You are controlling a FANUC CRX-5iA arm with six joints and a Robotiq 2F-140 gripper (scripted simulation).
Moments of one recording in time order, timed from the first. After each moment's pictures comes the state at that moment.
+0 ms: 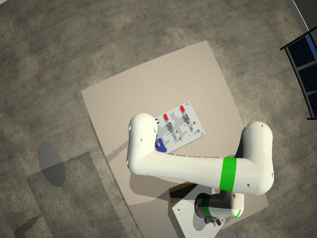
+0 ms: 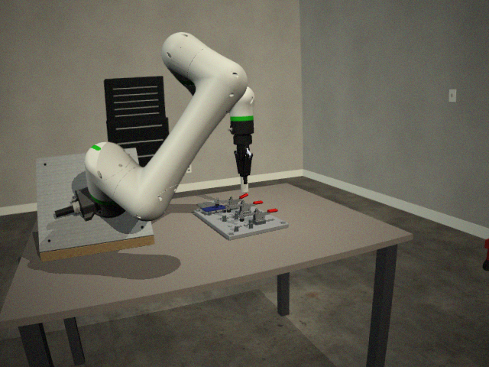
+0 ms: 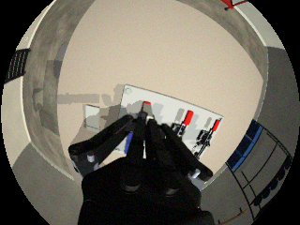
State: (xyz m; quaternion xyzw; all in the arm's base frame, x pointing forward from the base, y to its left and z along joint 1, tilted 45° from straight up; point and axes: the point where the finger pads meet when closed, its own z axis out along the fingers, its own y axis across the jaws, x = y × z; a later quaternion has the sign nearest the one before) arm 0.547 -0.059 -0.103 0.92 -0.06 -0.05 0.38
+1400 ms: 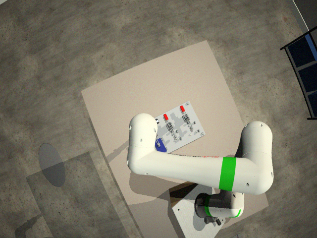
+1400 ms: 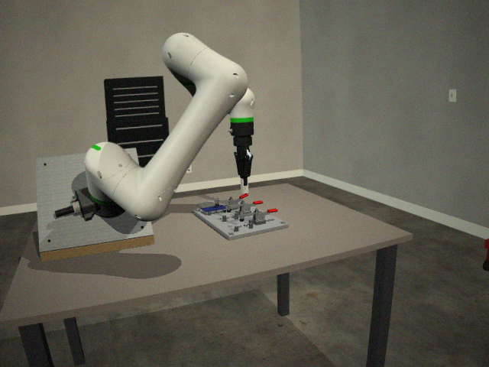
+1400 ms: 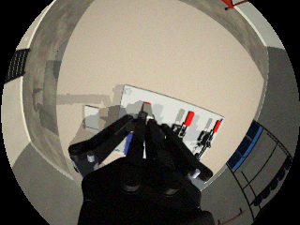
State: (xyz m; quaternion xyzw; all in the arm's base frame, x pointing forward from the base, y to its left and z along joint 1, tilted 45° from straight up) arm 0.546 -0.063 -0.107 0.92 -0.06 -0.05 0.38
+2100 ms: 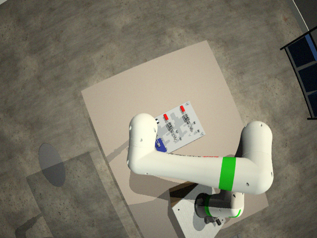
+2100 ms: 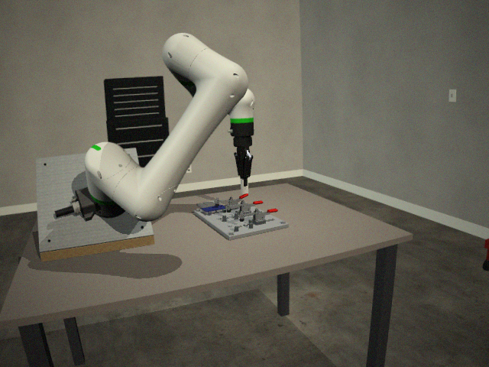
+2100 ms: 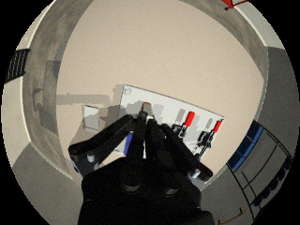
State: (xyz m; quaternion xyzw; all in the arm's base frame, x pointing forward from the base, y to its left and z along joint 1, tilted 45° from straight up) arm 0.546 -0.064 -0.108 0.92 -0.06 -0.05 0.38
